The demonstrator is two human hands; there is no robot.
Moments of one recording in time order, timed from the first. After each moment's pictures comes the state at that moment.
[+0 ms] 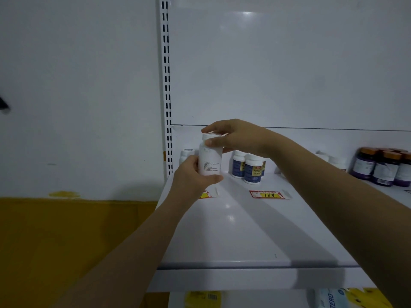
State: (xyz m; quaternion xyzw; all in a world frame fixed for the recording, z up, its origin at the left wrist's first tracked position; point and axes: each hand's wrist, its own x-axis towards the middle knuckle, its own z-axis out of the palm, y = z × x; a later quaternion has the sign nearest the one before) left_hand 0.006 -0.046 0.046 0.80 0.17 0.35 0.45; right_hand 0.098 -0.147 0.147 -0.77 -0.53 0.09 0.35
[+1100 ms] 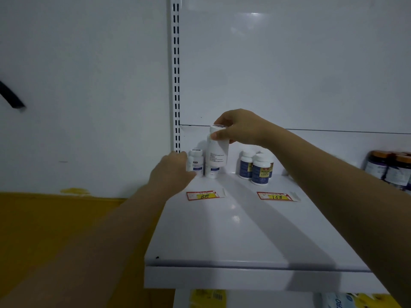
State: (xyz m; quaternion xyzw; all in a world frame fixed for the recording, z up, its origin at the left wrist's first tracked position) left_hand -0.019 0.002 0.061 0.92 0.24 0.28 0.11; right_hand 0.098 -0.131 0.162 -0.81 -0.51 -0.03 0.30
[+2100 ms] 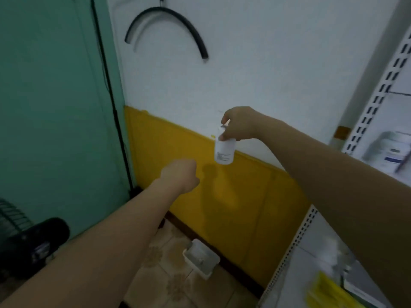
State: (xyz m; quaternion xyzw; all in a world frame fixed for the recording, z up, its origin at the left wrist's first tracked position) left_hand -0.286 0.150 -0.038 0.83 0.56 0.04 0.05; right_hand -0.136 0.122 0.084 -0.69 -0.72 0.04 0.08
